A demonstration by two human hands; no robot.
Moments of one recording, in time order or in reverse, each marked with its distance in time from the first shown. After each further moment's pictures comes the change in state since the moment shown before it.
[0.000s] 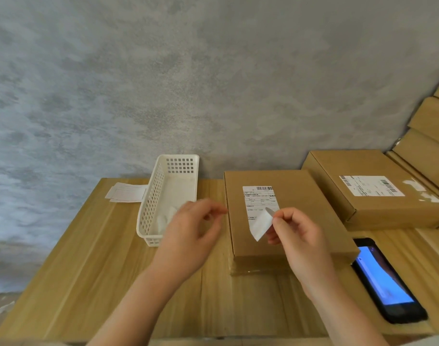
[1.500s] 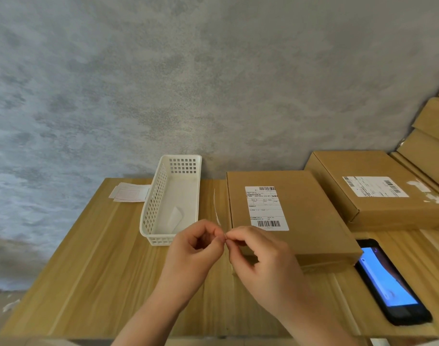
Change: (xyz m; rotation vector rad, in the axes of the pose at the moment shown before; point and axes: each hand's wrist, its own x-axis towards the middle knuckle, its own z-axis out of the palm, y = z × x) left_hand -0.030 0.004 0.013 -0.668 0.010 -0.236; right_hand -0.022 0.007 0.037 -0.481 -0.160 -0.732
